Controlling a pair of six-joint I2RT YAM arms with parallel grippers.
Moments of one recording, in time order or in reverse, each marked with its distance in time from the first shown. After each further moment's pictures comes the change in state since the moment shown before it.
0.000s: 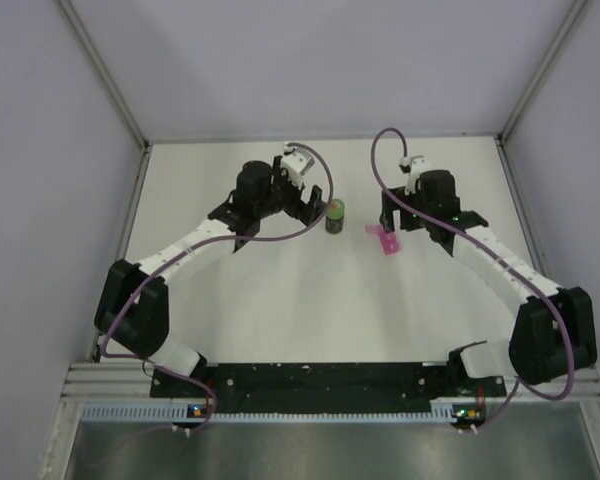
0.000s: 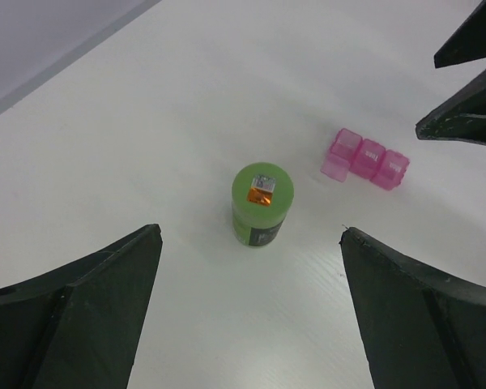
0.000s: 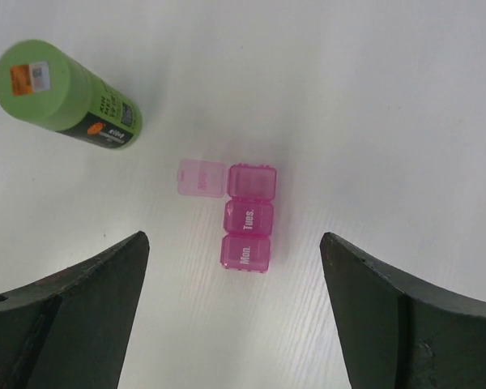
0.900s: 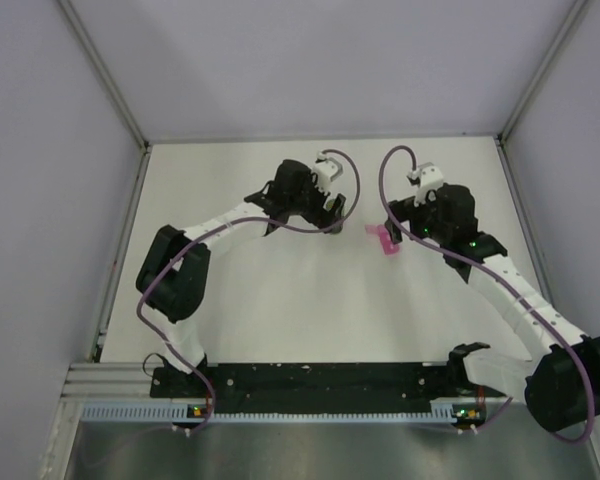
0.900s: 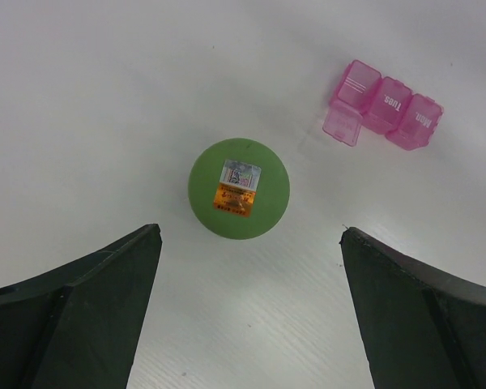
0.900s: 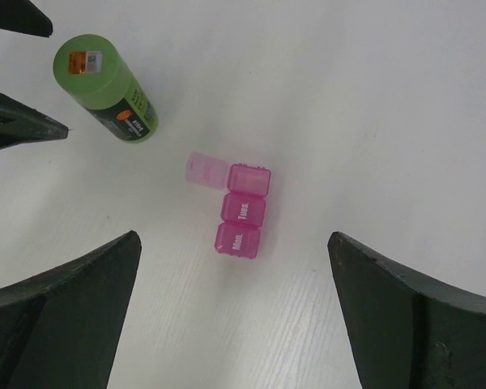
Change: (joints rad) left arm -0.060 0.311 0.256 -0.203 -0.022 -0.002; right arm 0.000 -0.274 -0.121 0.043 -0.021 -0.117
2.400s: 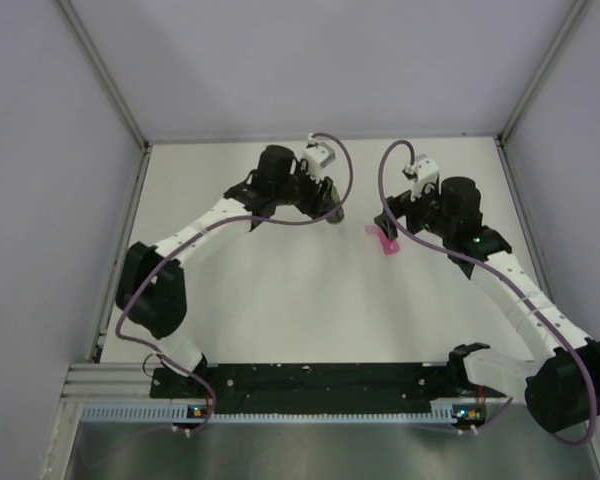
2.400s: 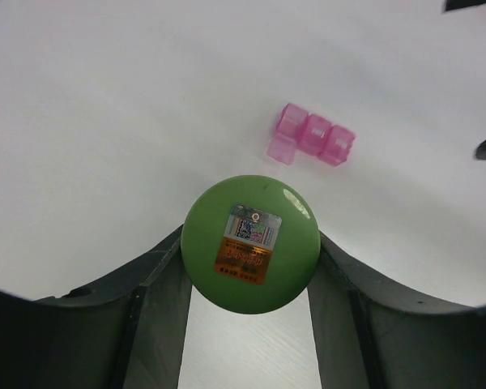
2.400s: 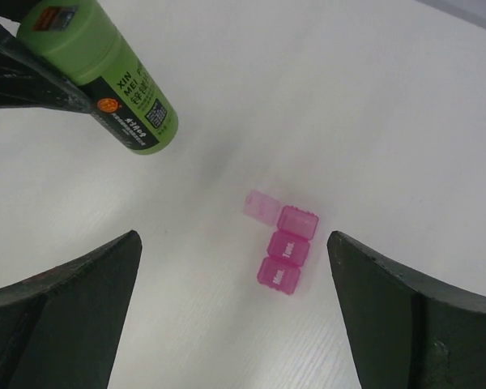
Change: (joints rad) left arm 0.010 -0.060 0.072 -0.116 0.096 -0.001; right arm 0.000 -0.008 0.034 0.022 -0.165 -0.034
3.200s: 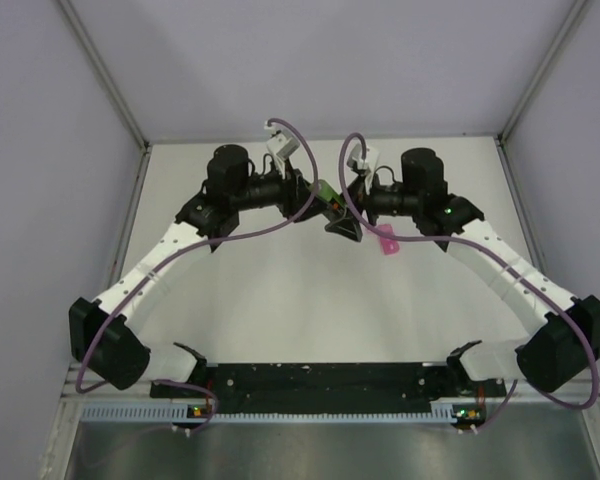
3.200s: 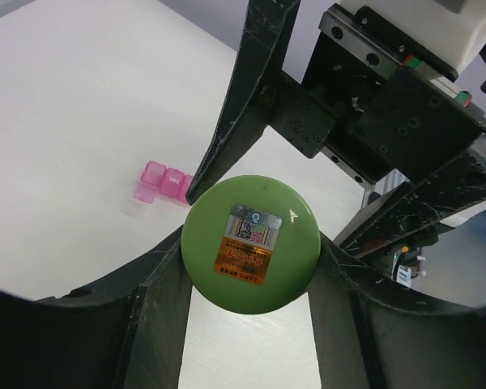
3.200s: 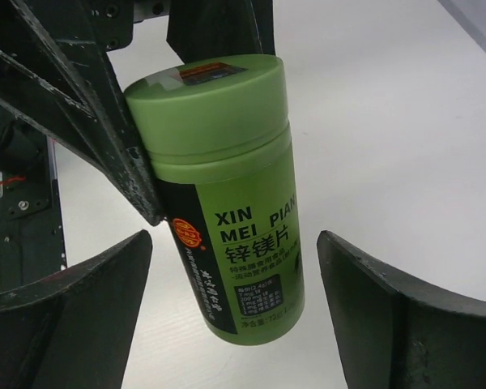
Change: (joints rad) left arm 0.058 -0.402 -0.135 0.086 0.322 -0.307; right arm 0.224 0.216 0.343 -0.073 -0.471 -0.102
